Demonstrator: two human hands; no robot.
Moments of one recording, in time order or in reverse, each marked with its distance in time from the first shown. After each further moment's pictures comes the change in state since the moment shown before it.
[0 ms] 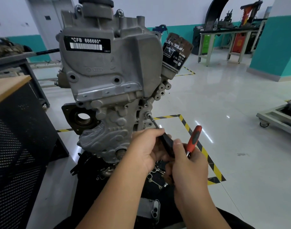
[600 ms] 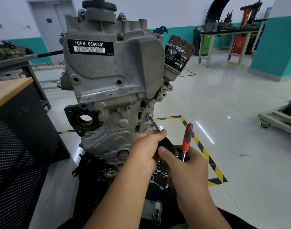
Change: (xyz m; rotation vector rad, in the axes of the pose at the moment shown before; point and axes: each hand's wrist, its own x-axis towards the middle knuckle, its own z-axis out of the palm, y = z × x) left_hand 0.006 -0.004 -0.002 -0.007 0.087 0.044; right_hand -0.001 0.003 0.000 -0.170 -0.087 -0.057
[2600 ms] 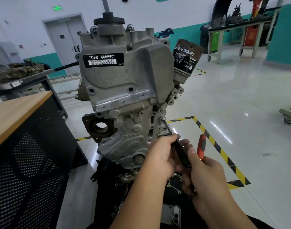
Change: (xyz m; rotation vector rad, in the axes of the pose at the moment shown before) left_hand -0.007 0.004 -0.004 -0.048 -0.138 -0.197; right_hand -0.002 -0.003 0.002 0.217 0.014 0.275
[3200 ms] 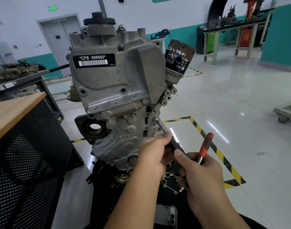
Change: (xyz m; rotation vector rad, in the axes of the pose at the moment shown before) left_hand 0.007 -0.003 0.001 -0.015 0.098 0.182; right_hand 0.000 -0.005 -0.004 0.025 0.015 -0.071
